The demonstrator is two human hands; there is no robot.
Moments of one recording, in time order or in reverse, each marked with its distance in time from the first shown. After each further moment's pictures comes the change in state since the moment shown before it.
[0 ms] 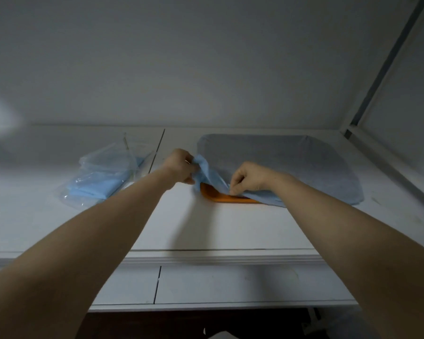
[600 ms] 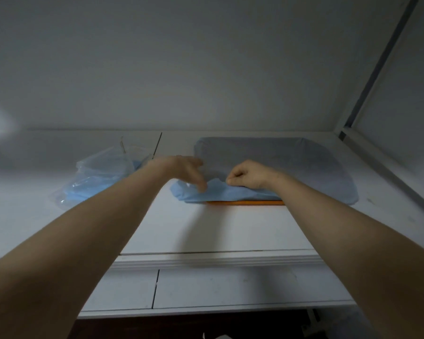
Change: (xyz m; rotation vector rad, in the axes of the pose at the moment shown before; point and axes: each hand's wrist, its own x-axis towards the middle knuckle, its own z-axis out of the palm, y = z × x) left_hand -0.004 0.033 -0.001 0.853 -0.310 0.026; right_hand -0.006 0.000 -0.005 0.080 0.099 0.000
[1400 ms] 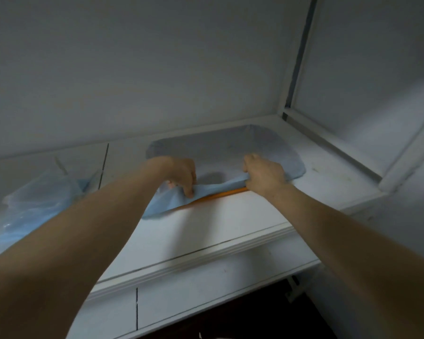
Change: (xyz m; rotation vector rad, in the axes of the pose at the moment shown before) left_hand 0.024 0.074 0.005 0.236 -0.161 0.308; right_hand -0.078 0.061 -0.012 -0.562 0.474 0.342
